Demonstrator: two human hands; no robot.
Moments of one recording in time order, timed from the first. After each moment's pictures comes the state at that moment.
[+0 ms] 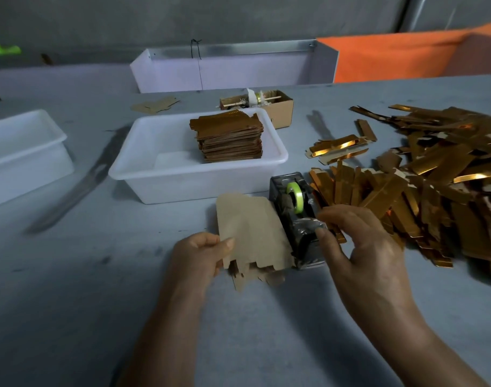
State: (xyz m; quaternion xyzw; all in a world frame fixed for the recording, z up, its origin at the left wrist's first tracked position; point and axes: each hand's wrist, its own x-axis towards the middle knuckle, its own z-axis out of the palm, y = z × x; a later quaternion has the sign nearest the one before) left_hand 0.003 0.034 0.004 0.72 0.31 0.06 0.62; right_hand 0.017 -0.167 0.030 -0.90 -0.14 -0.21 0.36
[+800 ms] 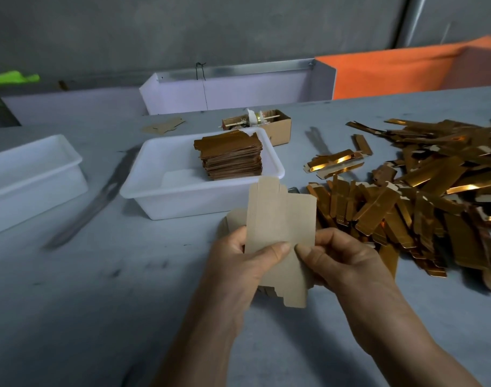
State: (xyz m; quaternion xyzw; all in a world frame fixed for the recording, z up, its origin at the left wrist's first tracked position) left_hand -0.018 -0.021 0.059 0.71 0.14 0.06 0.69; right_hand 0.003 -0.162 0.055 -0.69 -0.04 0.10 0.72
